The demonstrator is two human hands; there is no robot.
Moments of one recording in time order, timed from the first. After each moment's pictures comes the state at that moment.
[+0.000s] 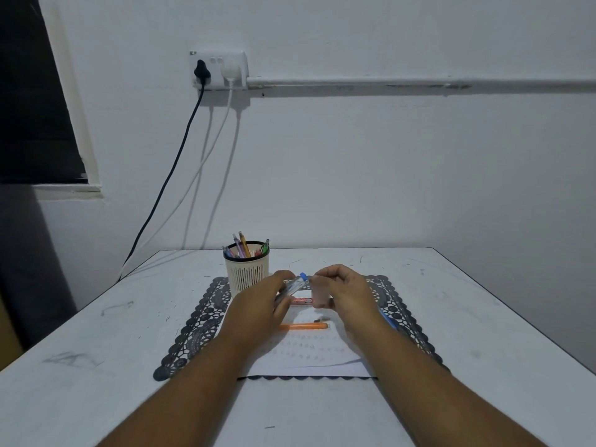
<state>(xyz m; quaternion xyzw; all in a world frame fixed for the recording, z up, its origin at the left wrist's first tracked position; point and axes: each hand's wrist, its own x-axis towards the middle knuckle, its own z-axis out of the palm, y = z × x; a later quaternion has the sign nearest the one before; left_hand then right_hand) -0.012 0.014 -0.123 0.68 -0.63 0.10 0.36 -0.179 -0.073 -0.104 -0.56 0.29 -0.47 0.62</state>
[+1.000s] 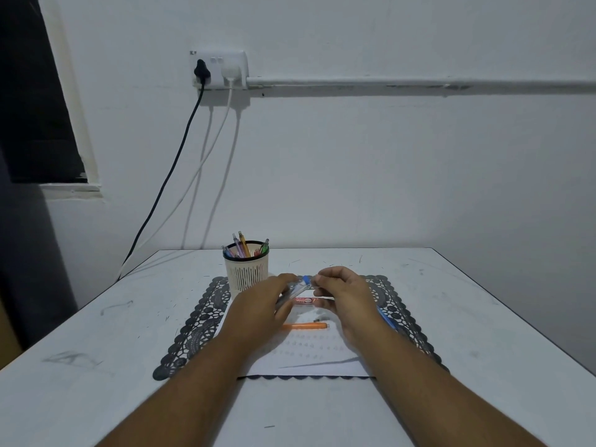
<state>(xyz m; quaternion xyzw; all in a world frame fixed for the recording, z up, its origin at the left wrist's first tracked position) -0.017 0.017 -0.117 0.68 -0.64 0.10 0.33 -0.178 -0.076 -0.108 -0.50 0.30 -0.48 0.66</state>
